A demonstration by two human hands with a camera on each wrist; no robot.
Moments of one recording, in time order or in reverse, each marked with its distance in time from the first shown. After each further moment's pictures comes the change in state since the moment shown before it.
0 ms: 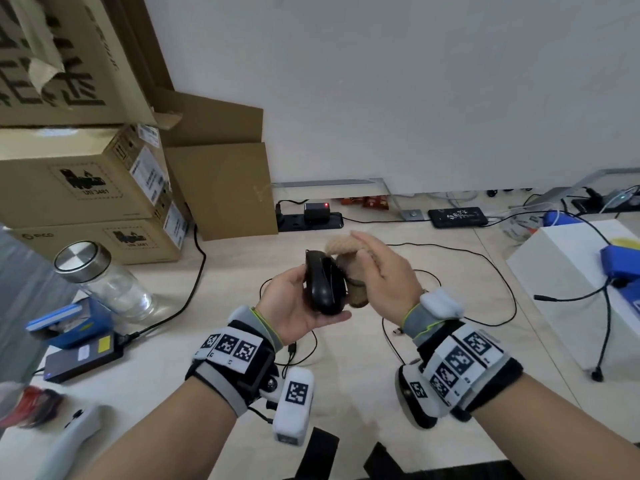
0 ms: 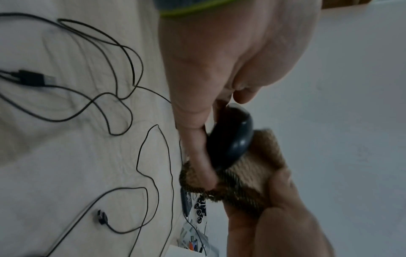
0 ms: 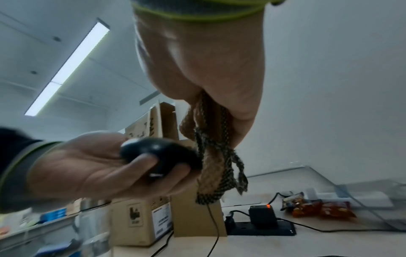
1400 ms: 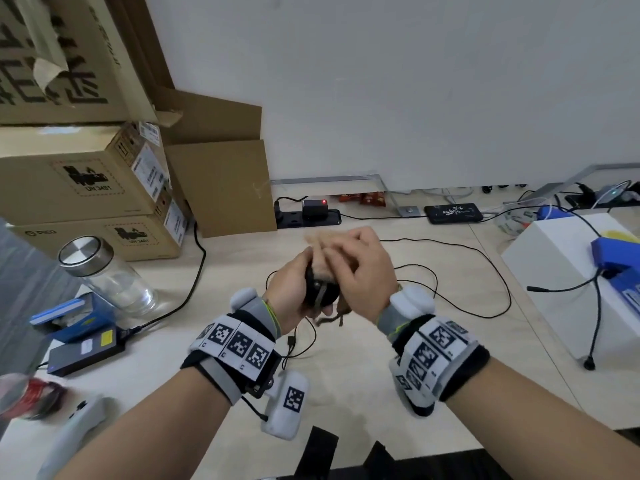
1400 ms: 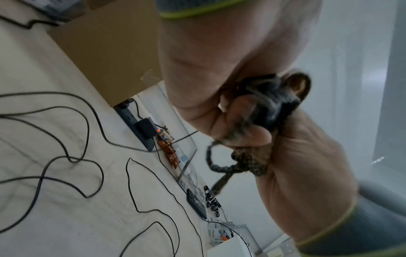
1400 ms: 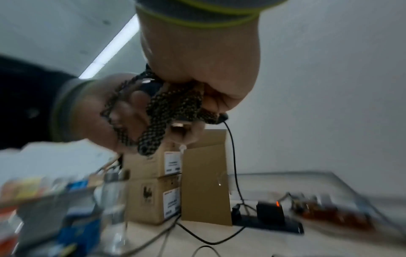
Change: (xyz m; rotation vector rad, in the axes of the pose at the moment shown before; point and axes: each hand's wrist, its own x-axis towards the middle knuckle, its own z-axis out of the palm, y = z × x) left_hand -0.031 -0.001 0.035 0.443 0.220 0.244; right_hand -0.012 -0.027 0.020 0.030 0.165 -0.215
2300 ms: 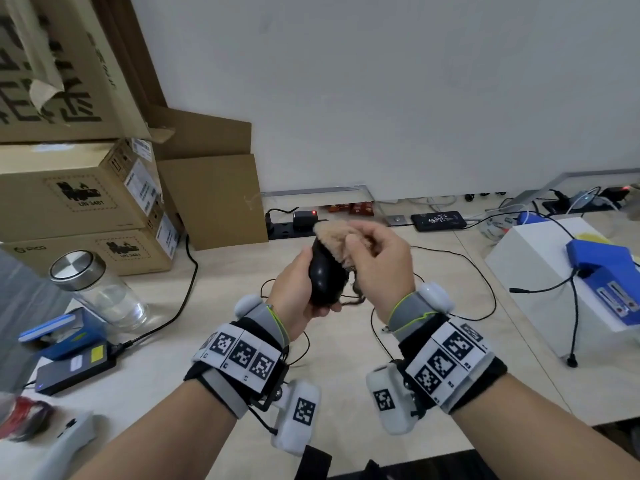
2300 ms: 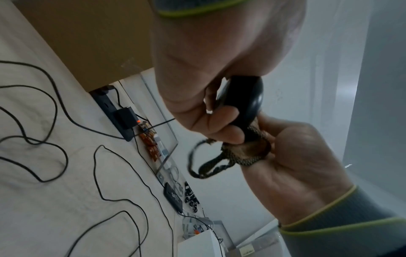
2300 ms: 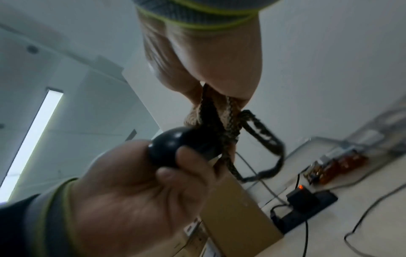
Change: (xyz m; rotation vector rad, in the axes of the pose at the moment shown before) left_hand -0.006 0.003 0.017 -0.081 0.000 0.008; right_hand 0.010 -0.020 -0.026 0.293 0.213 0.384
